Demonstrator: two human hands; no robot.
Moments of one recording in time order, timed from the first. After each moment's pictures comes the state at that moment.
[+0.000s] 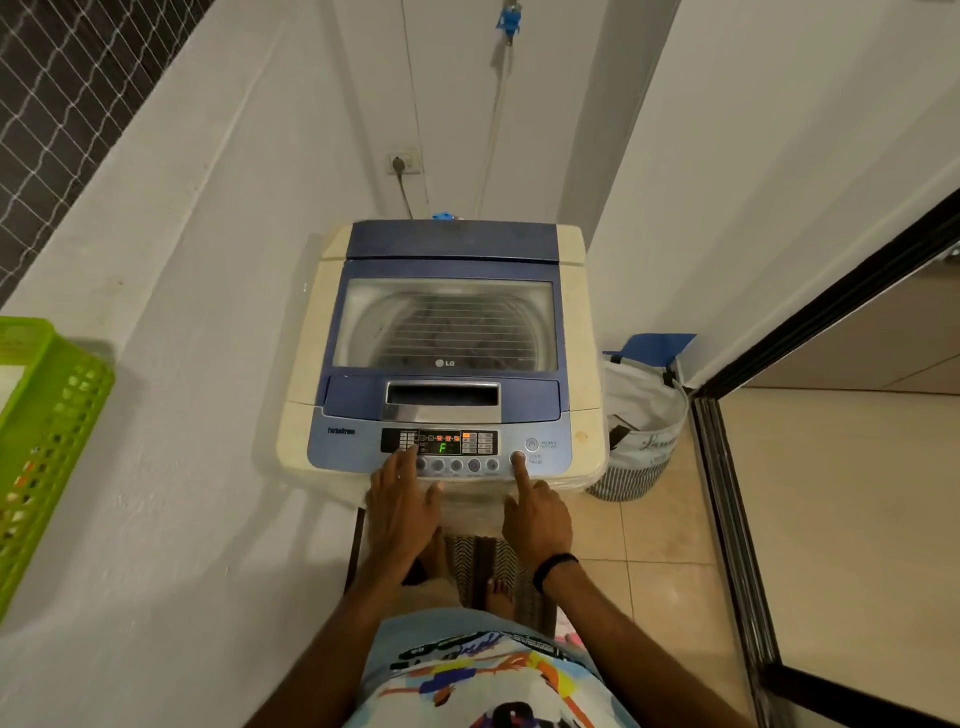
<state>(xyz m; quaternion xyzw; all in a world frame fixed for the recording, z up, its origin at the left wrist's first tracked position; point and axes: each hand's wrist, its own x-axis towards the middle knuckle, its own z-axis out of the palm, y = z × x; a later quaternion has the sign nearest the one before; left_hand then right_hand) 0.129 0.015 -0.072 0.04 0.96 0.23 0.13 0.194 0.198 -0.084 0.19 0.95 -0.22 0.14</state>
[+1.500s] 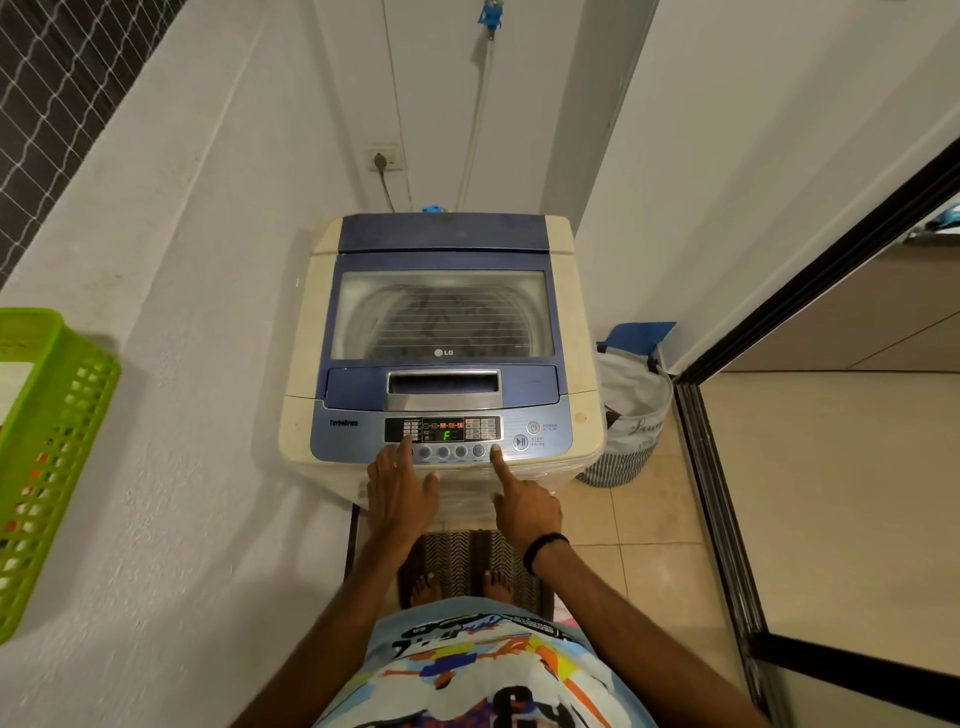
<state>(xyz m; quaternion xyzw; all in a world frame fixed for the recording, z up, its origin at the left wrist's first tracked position) 0.125 0.001 -0.071 0.03 0.95 0.26 0.14 0.198 0.166 -0.073 0.19 0.95 -0.16 0.20</state>
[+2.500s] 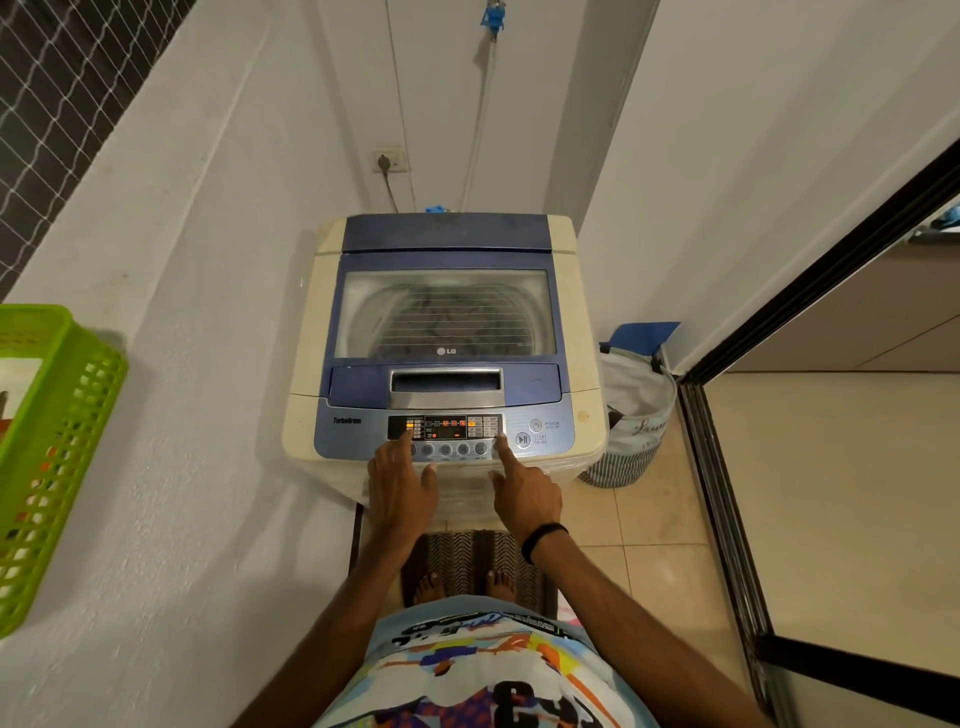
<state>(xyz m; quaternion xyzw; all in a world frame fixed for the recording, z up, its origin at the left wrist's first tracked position) 0.130 -0.001 -0.054 0.03 0.95 0.30 0.11 0.186 0.162 -0.063 0.21 0.95 -0.20 0.14</state>
